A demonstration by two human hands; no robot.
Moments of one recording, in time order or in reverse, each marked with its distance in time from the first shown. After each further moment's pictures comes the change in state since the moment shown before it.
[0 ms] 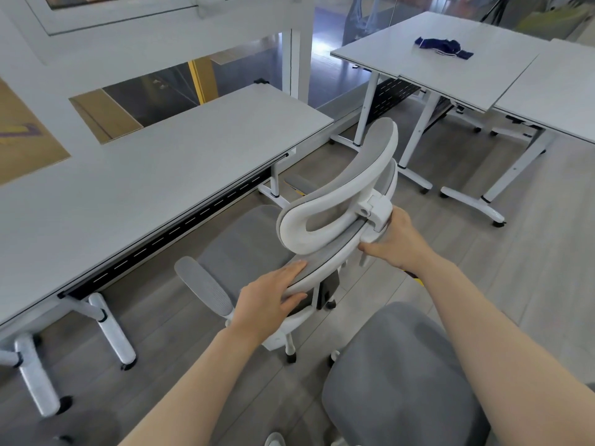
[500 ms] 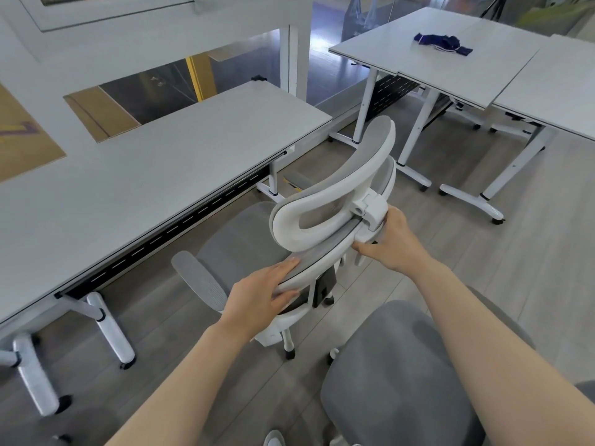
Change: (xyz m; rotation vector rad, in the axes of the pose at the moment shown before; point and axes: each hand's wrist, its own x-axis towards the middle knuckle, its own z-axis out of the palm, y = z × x) left_hand 0.004 -0.009 -0.006 0.032 -0.021 0.009; right_hand -0.008 -0.008 0.003 -0.017 0.019 -0.011
